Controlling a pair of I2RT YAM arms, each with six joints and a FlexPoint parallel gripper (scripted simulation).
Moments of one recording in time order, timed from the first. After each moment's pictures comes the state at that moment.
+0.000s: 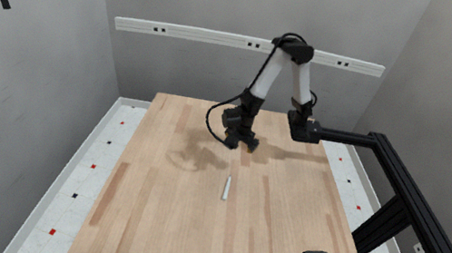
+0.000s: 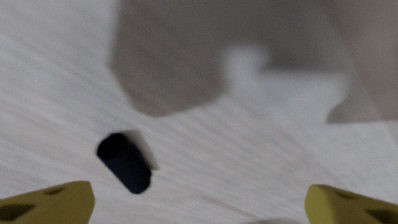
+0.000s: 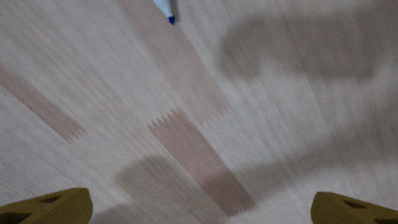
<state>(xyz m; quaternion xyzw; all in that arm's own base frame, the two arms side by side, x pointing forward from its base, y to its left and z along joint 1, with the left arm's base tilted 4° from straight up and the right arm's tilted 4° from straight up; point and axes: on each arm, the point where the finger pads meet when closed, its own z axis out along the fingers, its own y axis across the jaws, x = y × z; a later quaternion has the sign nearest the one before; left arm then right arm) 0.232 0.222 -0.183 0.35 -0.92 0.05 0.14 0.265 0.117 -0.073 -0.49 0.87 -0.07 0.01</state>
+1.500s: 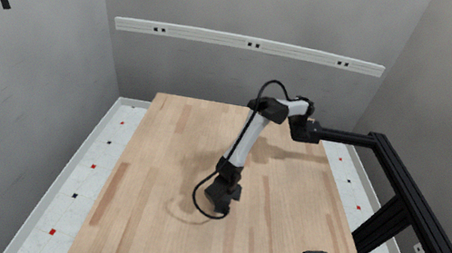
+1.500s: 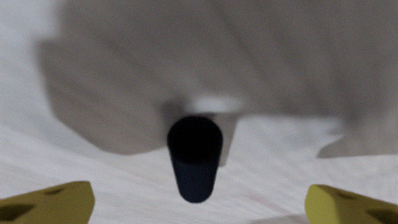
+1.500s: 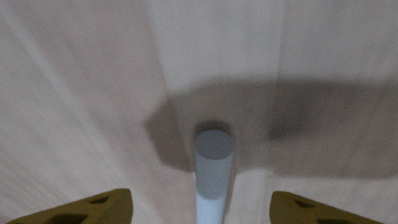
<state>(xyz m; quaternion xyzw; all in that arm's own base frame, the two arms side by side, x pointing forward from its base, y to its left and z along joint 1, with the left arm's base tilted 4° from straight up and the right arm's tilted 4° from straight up) 0.172 0.228 -0.209 0.41 -0.89 0.10 0.17 0.294 0.293 -0.203 -0.65 0.74 -0.12 -0.09</state>
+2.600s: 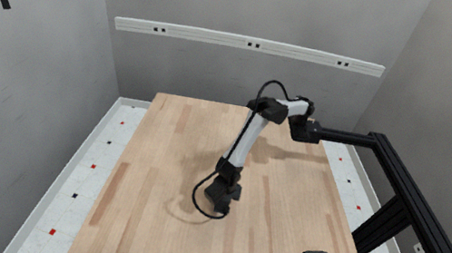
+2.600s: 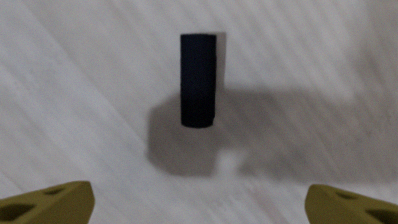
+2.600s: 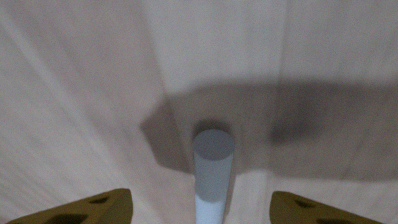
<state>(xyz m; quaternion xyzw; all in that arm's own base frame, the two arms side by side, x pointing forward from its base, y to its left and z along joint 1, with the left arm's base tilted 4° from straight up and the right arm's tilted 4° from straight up) 0.144 0.196 -0.181 0.43 -0.90 -0.03 -0.11 0.295 0.291 -0.204 -0.65 0.74 -0.12 -0.09</state>
